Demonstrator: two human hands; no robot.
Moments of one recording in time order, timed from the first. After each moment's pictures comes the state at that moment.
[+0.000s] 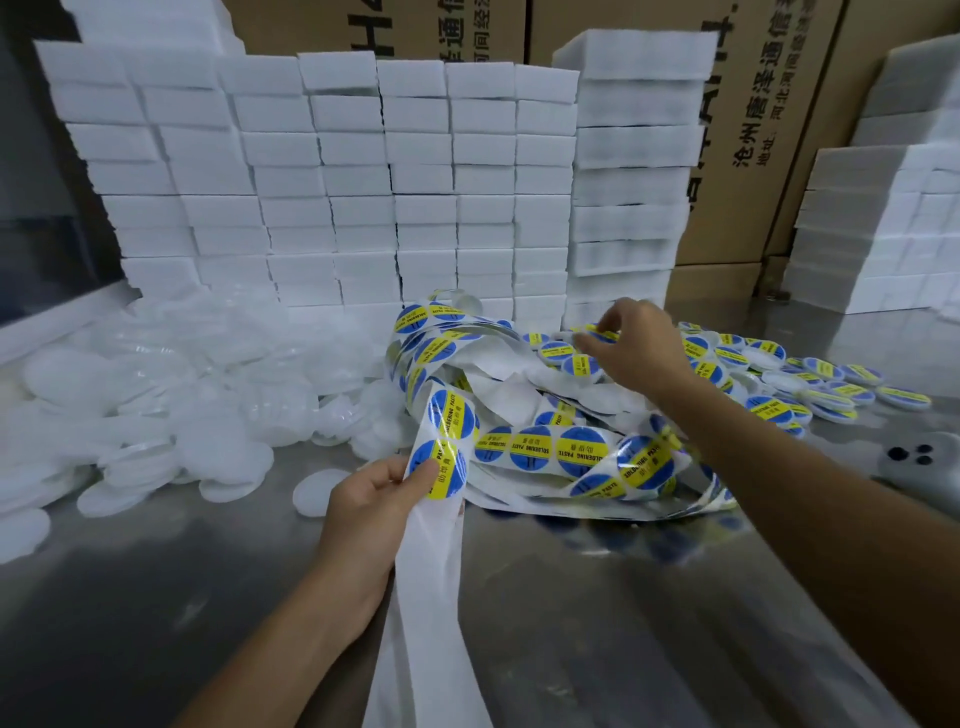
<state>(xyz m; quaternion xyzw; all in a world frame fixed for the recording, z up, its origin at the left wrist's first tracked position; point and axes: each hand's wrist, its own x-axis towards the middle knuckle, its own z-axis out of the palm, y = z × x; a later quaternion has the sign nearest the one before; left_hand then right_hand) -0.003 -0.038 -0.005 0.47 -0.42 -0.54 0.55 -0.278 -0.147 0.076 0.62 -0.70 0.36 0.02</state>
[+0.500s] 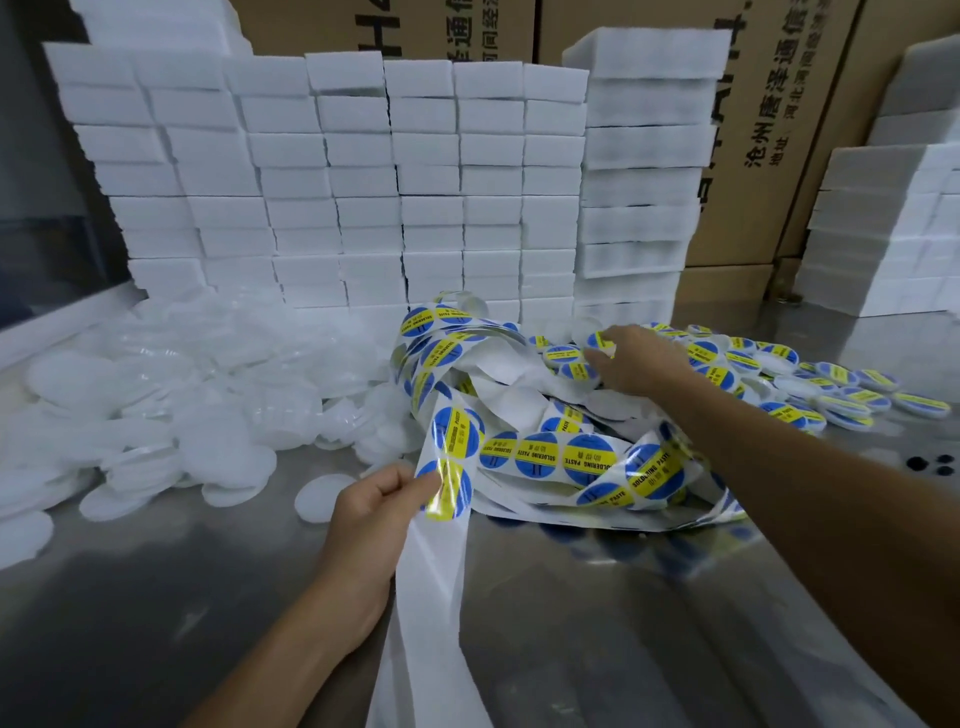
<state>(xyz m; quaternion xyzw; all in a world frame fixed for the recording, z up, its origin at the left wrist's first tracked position) 0.000 -0.045 -0.013 0.46 -0.43 -0.53 0.57 -0.289 -0.180 0.064 0.63 -0.76 0.16 0.00</state>
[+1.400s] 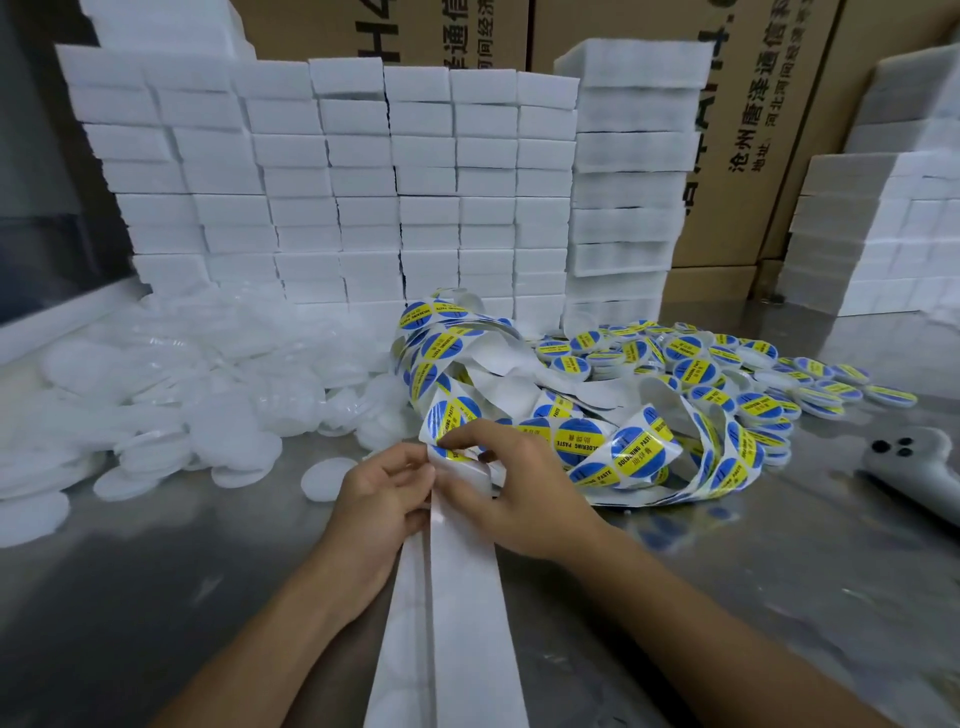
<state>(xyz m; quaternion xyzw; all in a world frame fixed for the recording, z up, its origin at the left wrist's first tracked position) 0.004 -0.032 -0.006 0.38 -0.49 -0.57 0.54 -0.156 -0.032 0.007 0.79 -0.42 0.44 -0.08</state>
